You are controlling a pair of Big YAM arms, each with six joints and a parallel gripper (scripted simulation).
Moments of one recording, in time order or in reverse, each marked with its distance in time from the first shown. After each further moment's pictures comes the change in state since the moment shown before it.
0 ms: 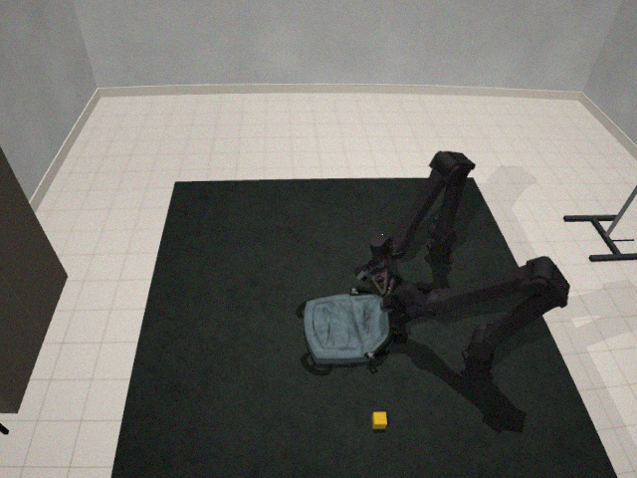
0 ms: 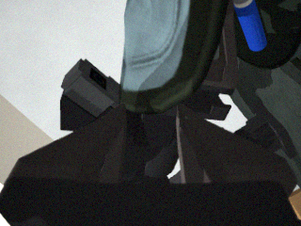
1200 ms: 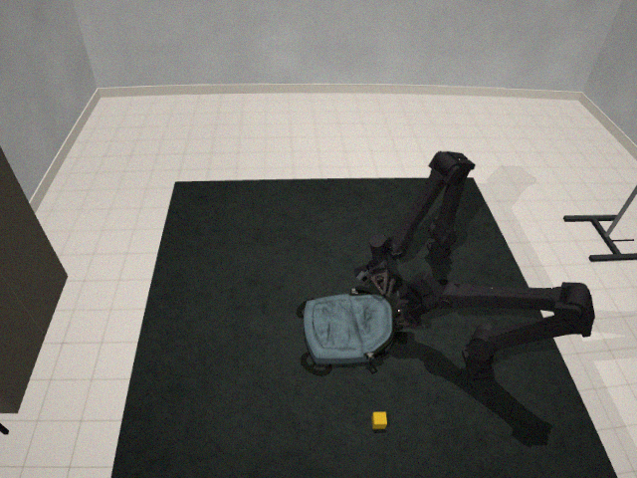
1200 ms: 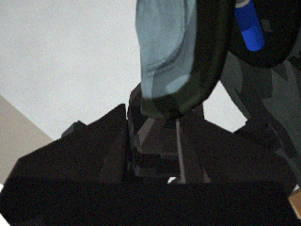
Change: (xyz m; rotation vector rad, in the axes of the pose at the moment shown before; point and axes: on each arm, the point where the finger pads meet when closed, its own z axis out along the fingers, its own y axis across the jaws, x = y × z) left arm -0.002 -0.004 -0.069 0.011 -0.007 0.010; right arm -0.001 -0.001 0.000 0.002 0.000 0.003
